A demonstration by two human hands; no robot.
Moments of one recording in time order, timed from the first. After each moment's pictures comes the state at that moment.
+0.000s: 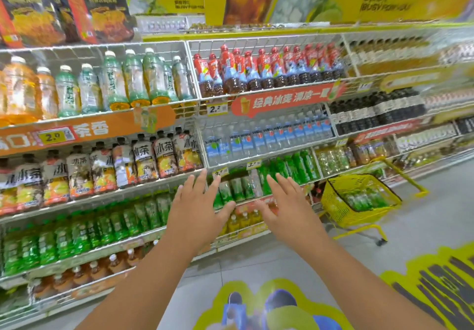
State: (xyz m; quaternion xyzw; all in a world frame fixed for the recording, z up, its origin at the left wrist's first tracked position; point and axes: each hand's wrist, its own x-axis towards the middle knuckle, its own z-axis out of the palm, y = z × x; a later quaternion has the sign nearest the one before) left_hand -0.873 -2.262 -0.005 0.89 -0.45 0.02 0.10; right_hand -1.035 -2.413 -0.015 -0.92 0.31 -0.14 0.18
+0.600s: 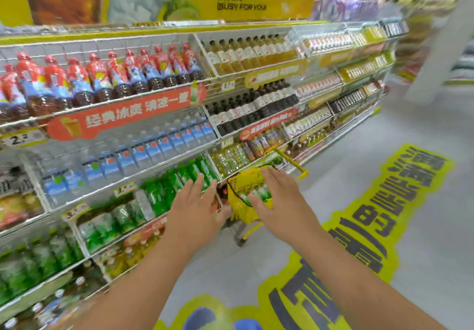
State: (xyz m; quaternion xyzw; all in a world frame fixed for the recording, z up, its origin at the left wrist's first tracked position) left_hand -1.128 -2.604 -0.028 0.80 -0.59 0.00 0.08; right_hand -1.324 -2.688 -0.010 -0.86 0.44 -0.21 0.17
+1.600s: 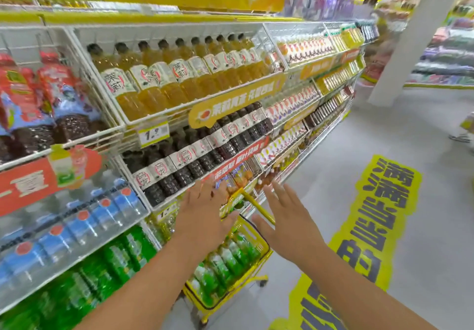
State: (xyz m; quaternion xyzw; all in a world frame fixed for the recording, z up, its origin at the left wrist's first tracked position) left_hand -1.055 -3.161 -0.066 0.74 -0.67 -0.01 0.10; right_hand -1.268 -3.201 -0.052 -0.85 0.50 -0.11 0.05
